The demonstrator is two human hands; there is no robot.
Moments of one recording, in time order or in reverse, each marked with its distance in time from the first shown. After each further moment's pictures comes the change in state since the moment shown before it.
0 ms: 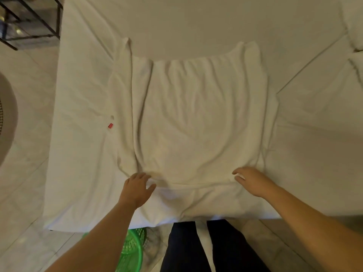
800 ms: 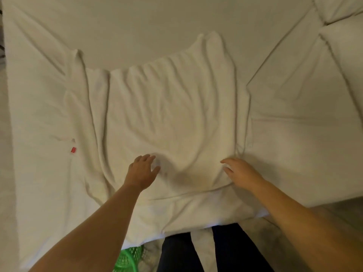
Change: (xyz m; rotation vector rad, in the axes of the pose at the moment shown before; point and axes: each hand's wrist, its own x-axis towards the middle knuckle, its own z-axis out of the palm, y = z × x) left_hand 0.114 0.148 -0.047 0.052 0.003 0.119; right_hand 0.029 0.064 -0.038 0.181 0.148 0.041
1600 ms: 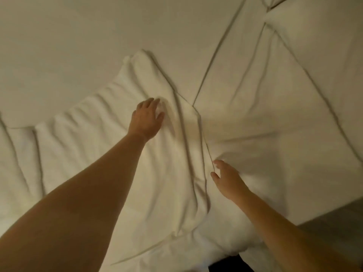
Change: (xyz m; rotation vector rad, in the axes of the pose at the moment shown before) left_hand 0.275 0.308 -0.125 0.061 0.277 0.316; right_hand 0.083 0.135 -0.074 0.442 0.157 0.223
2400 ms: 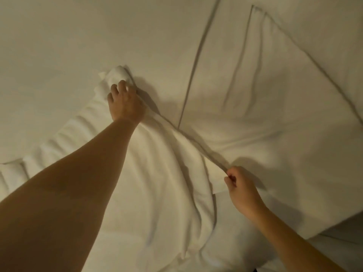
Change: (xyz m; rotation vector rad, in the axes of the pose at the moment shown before) left_hand 0.114 0.016 -0.007 0.384 0.142 -0.118; right_hand 0.026 0.047 -0.001 0.257 0.265 0.002
